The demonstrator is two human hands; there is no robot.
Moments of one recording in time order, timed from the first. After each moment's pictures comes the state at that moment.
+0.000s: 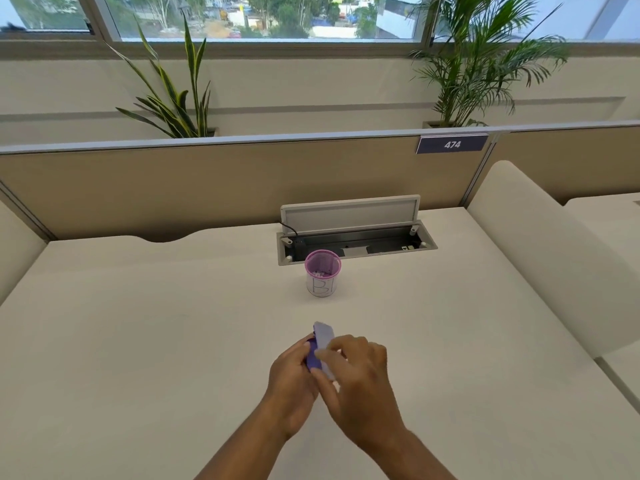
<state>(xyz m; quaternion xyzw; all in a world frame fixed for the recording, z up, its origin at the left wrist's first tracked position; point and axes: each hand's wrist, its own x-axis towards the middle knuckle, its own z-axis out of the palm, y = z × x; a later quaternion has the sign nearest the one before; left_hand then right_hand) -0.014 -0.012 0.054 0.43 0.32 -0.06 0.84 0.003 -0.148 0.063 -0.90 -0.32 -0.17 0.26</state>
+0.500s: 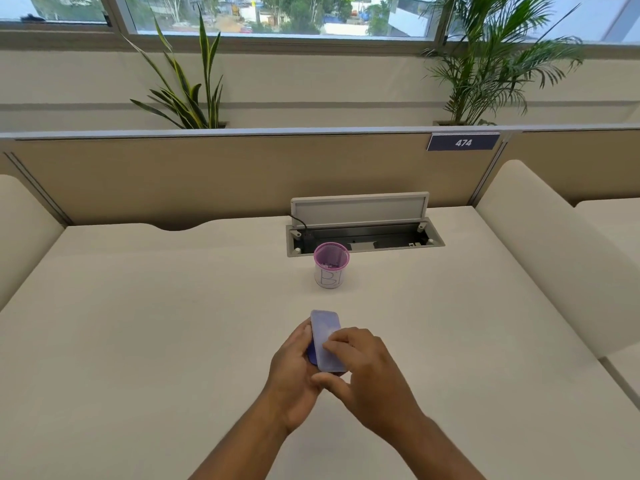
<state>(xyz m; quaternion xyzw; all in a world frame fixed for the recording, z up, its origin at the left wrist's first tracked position) -0.036 -0.011 0.077 0.39 0.28 -0.05 0.88 -0.001 -0.162 0.087 -0.89 -0.37 -0.05 0.27</state>
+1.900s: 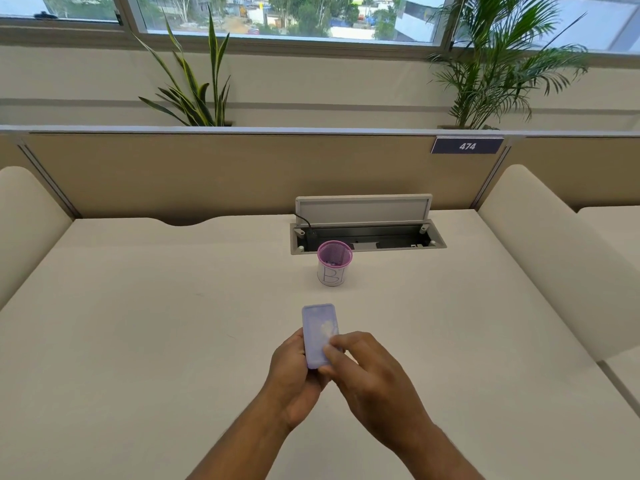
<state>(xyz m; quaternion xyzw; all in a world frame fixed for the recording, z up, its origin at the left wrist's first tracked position) -0.049 -0.016 0.097 0.33 0.28 -0.02 0.90 -0.018 -0.171 0.102 -0.83 -0.46 -0.21 0.23</state>
